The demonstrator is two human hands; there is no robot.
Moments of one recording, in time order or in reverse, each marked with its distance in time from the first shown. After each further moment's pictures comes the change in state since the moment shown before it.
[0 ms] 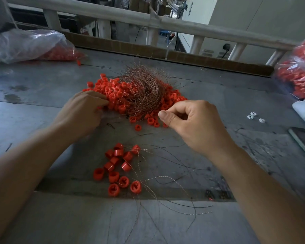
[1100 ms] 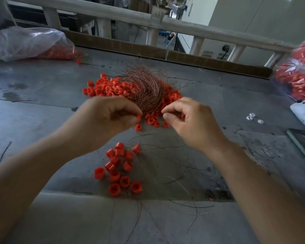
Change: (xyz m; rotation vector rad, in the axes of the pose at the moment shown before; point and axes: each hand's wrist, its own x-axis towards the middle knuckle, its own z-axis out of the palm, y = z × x) left_hand -0.030 0.055 -0.029 -0.672 -0.177 0.109; right_hand 0.013 0.018 0.006 -0.199 0.016 -0.089
